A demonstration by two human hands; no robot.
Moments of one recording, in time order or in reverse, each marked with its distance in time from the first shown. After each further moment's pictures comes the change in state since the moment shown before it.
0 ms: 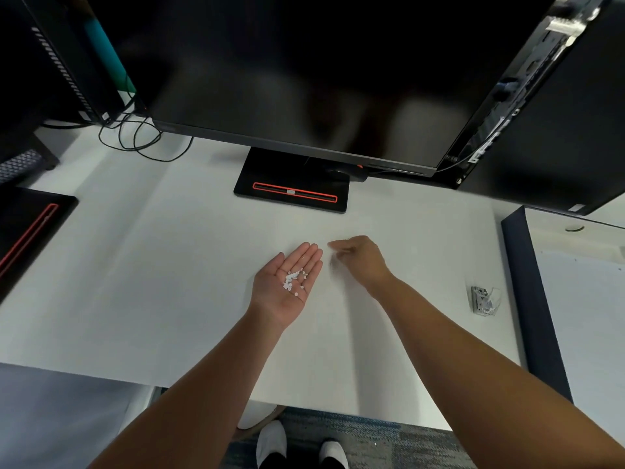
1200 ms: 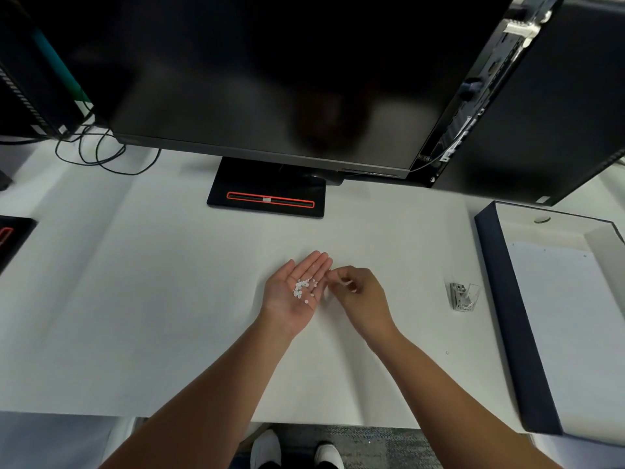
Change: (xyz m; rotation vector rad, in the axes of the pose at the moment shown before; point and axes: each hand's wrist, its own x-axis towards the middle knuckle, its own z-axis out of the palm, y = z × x) left_hand 0.021 -0.030 0.016 0.096 -0.006 -0.120; right_hand -0.074 0.009 -0.012 0.267 0.133 -0.015
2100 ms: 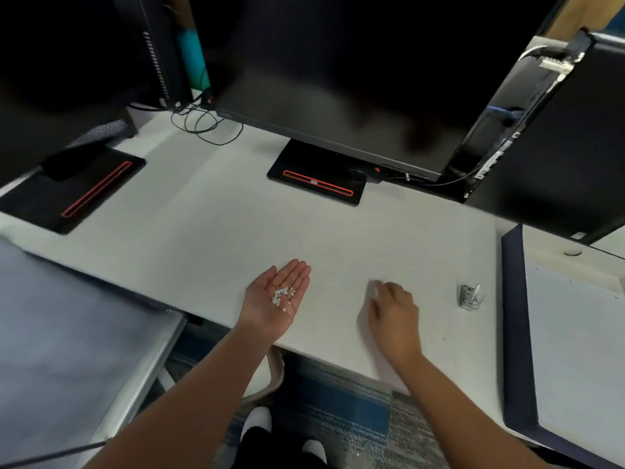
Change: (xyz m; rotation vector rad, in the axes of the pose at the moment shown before) left_hand -0.105 -0.034 -0.055 -0.253 0.085 0.249; right_hand -0.051 0.077 -0.035 -0.777 0.082 -0.457
